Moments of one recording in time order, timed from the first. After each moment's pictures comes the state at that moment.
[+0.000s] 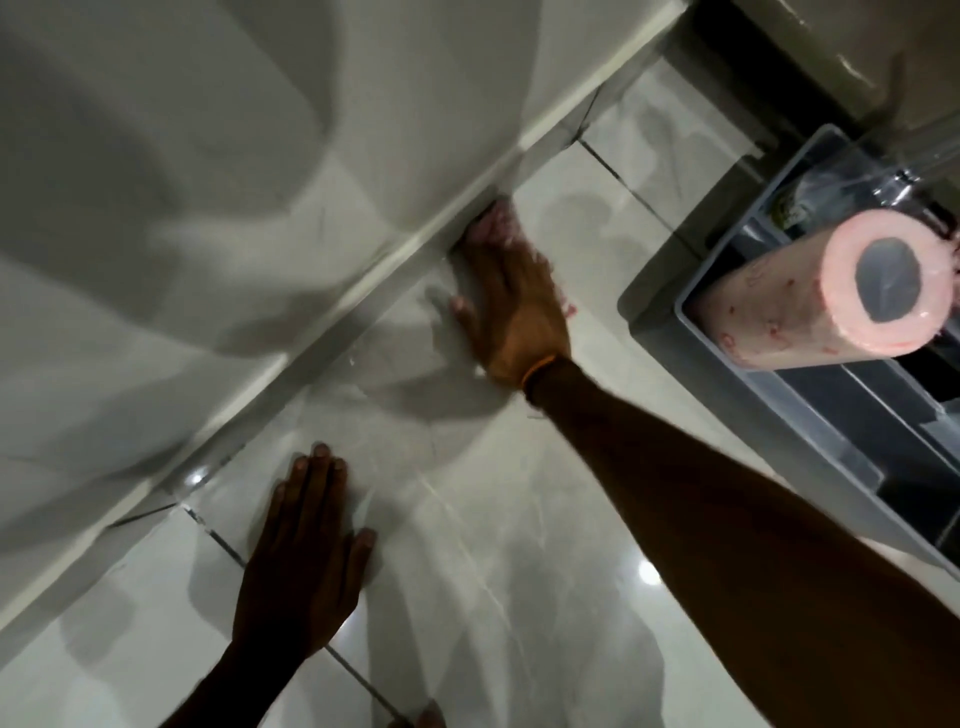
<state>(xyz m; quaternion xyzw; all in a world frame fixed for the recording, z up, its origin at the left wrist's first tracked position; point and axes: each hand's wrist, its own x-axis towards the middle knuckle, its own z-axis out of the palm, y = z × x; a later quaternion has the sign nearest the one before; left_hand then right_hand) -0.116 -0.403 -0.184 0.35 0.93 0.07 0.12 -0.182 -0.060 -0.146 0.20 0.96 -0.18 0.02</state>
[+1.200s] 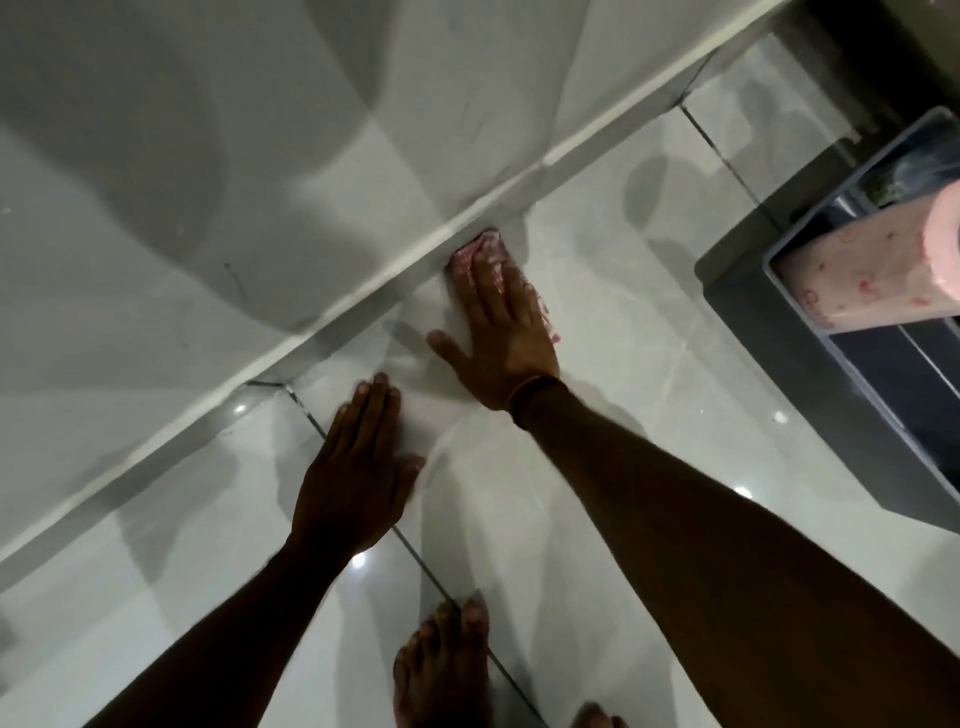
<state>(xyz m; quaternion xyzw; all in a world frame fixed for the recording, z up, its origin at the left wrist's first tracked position) -0.109 -0.439 -0.172 0.33 0.93 0.07 0.13 -0.149 -0.186 -0.150 0.13 0.96 -0.21 0.14</state>
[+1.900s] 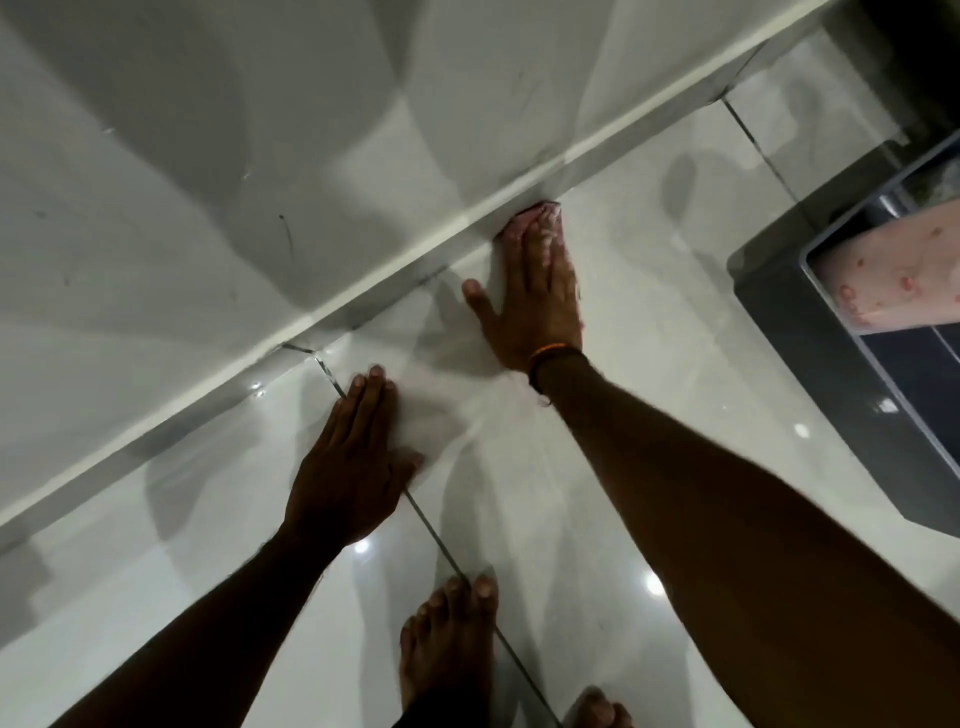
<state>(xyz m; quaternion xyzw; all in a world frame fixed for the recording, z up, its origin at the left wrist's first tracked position) -0.100 -0.471 -0.164 0.29 0.94 0.05 0.20 -0.163 -0.194 -0.148 0.20 0.95 -0.20 0.13</state>
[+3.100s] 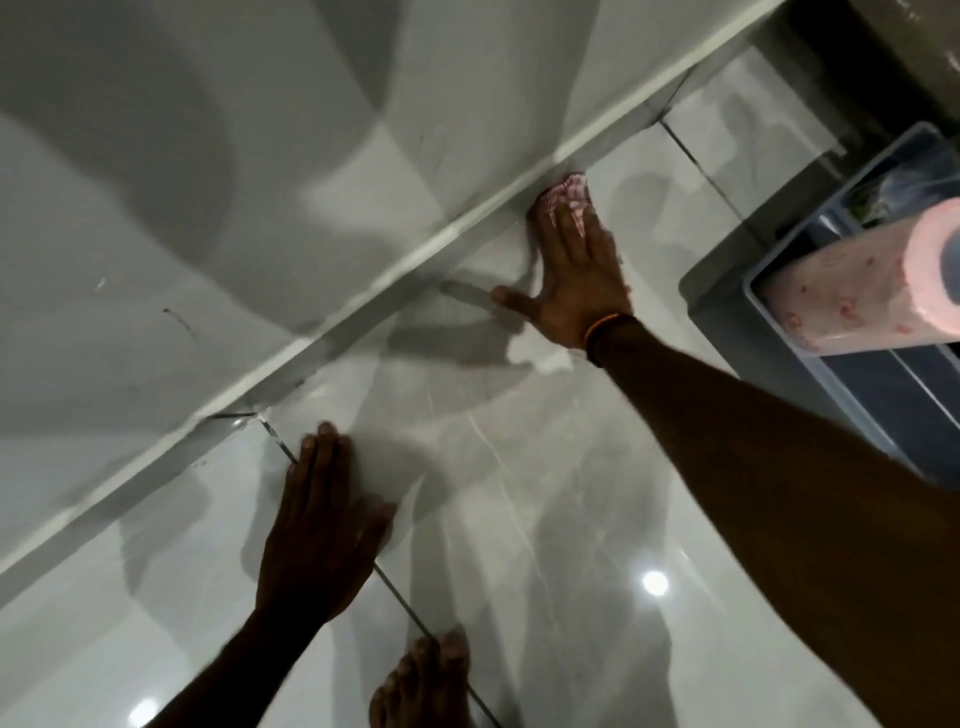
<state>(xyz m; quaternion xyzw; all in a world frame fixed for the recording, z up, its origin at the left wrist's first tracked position) -0.087 -0.458 -0.178 0.25 0.95 0.09 0.18 -0.186 -0.062 -0.148 0.18 0.96 -0.18 0.13</state>
